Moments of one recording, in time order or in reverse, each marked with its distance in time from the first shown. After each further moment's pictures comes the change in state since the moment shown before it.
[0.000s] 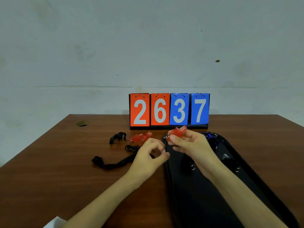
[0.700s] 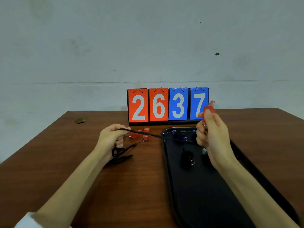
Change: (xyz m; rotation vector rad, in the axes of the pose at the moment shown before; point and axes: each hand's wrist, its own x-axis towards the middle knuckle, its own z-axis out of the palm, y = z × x) left_hand 0.030 -0.016 -0.079 -0.461 0.266 -0.471; right_hand 0.001 -0.008 -0.021 0.287 0.330 -0.153
